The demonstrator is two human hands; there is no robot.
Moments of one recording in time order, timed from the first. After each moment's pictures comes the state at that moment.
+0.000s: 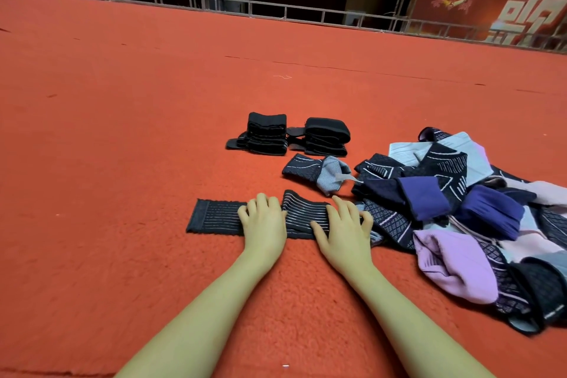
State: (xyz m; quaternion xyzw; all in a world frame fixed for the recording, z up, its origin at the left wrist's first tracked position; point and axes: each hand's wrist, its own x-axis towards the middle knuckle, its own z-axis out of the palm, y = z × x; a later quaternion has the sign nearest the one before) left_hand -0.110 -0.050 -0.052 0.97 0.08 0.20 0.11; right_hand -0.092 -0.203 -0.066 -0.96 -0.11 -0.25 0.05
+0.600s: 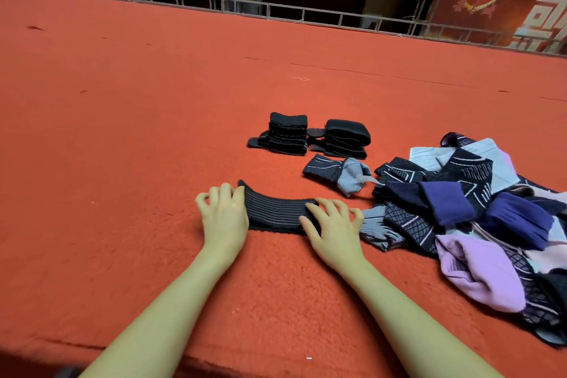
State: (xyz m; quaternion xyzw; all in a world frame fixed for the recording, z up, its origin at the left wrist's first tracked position) left_hand -0.139 0.050 -0.050 0.93 0.11 0.34 0.03; right_hand -0.102 -0.154 -0.059 -0.96 -0.18 -0.20 0.11
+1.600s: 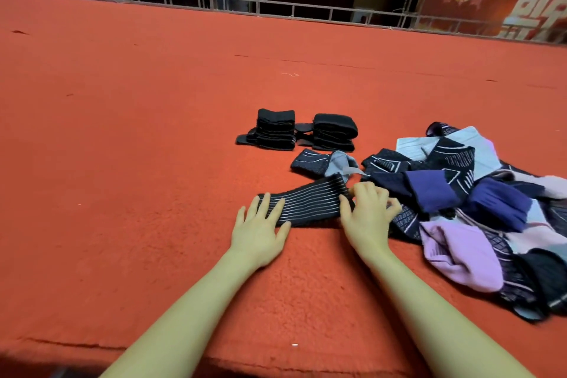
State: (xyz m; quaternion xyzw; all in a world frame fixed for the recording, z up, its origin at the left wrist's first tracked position) left_hand -0.145 -0.013 -0.053 0.99 0.00 0.00 0.11; right_hand -0.094 -0.208 -0.040 -0.92 -0.05 -0.33 0.20
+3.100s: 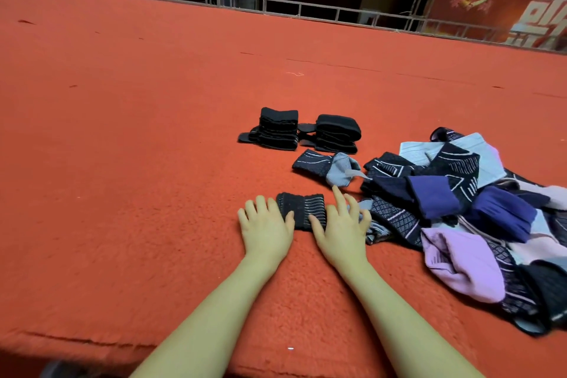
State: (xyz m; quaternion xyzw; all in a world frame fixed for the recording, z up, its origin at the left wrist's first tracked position) left_hand -0.133 -0.048 -0.059 0.97 0.12 0.17 0.08; right_hand -0.097 -0.183 -0.069 -0.97 -0.10 -0.21 0.09
